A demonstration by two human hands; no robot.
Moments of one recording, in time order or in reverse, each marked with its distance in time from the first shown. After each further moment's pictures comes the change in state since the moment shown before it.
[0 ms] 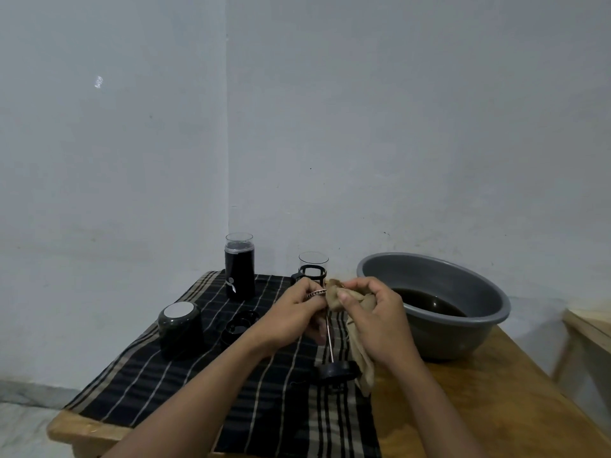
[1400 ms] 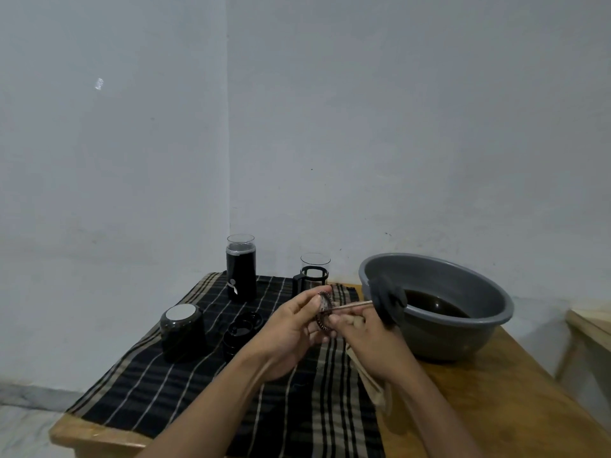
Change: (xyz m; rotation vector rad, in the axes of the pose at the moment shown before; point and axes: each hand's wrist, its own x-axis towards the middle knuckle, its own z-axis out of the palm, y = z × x) left_hand -0.004 -0.027 0.005 -0.599 -0.020 -0.076; right_hand -0.014 -0.010 -0.001 -0.249 -0.316 0.296
